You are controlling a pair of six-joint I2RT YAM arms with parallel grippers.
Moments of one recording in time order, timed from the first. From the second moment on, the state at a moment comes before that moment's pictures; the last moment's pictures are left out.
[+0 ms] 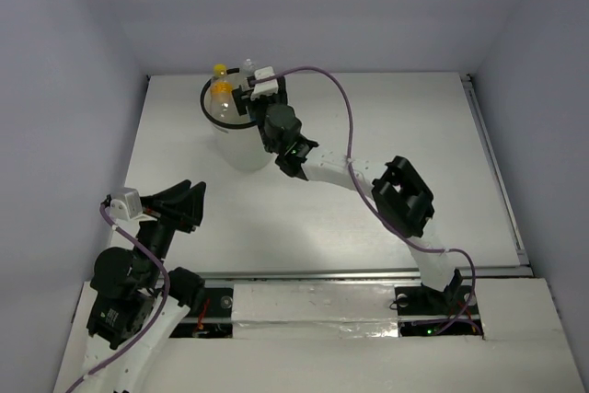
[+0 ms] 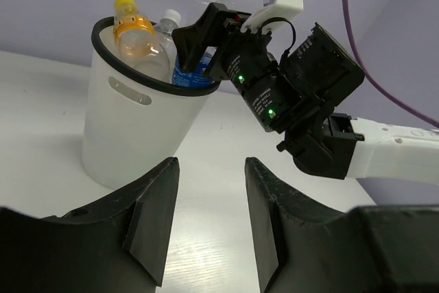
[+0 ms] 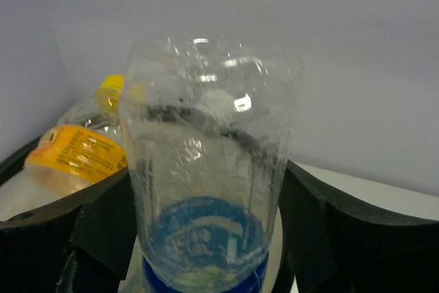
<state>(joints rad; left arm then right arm) -0.47 0.04 0.63 -0.38 -0.17 -0.41 0.92 2.17 1.77 0.70 0.61 -0.22</state>
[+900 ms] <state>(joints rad) -0.46 0.08 0.63 -0.38 -0.18 -0.41 0.93 1.46 1.34 0.55 0.49 0.07</state>
